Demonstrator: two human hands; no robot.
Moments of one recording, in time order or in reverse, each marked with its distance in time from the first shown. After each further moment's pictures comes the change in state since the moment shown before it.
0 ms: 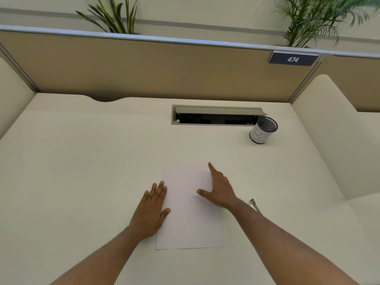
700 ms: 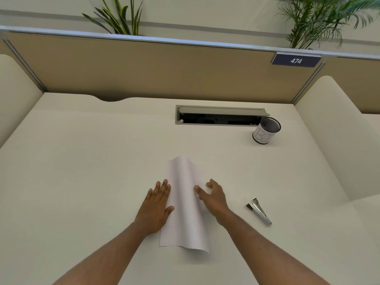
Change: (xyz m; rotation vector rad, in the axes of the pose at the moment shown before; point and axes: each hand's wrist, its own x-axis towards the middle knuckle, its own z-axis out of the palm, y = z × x) left_hand 0.000 0.005 -0.004 0.024 -0.058 -0.030; right_hand -0.026 -0.021 0.047 0.612 0.073 0.299
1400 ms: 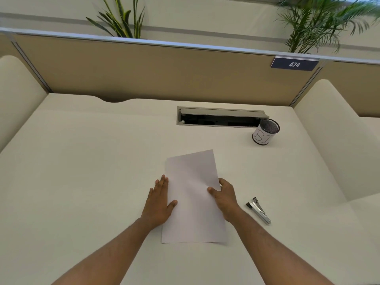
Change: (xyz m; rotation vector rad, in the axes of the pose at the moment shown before) left_hand 0.005 0.018 -0.014 -0.347 0.053 -0.157; right_hand -0.009 -0.003 -0.026 0.209 0.038 -0.111
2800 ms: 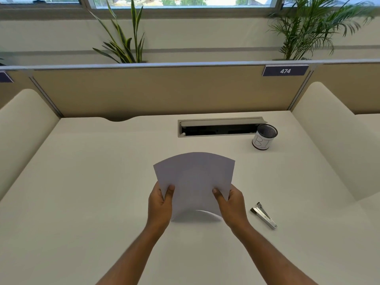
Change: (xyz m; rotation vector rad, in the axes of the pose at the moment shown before) left_hand -0.040 0.081 -0.067 -0.916 0.448 -0.024; right_hand -0.056 -0.030 -0.010 -0.032 0.122 -0.402
